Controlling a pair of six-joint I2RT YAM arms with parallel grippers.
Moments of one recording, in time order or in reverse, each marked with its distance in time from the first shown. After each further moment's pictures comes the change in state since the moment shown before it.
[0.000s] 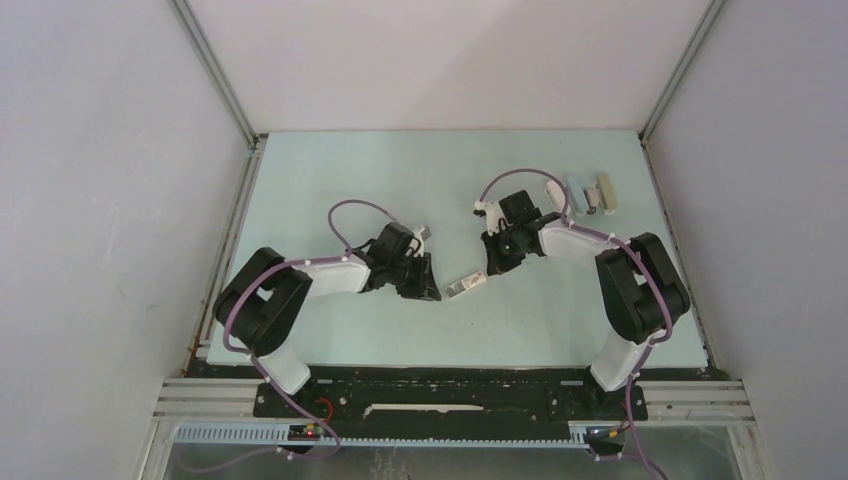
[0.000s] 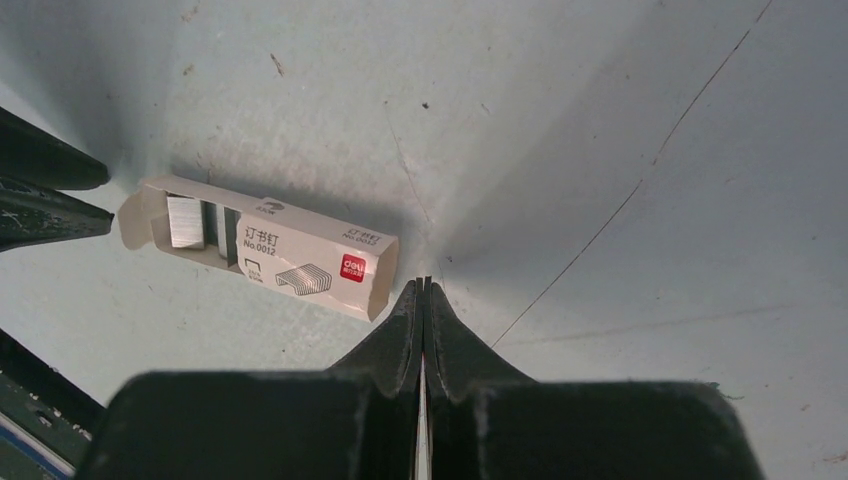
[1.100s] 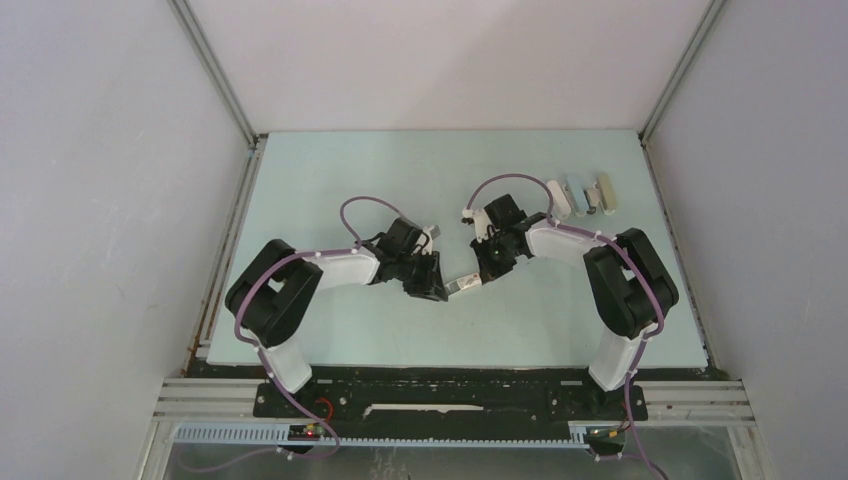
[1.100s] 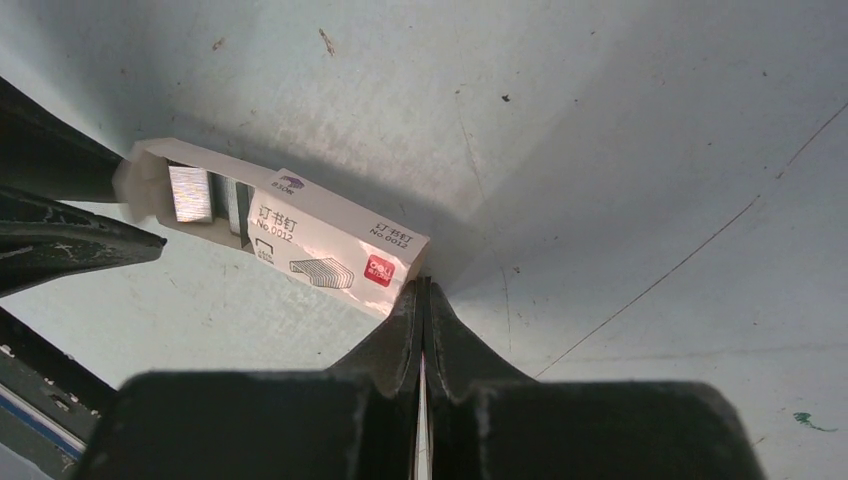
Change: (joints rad) left arm -0.013 0.086 0.106 -0.076 0.056 0.016; right arm 0.073 0.056 0.044 -0.071 0.012 0.023
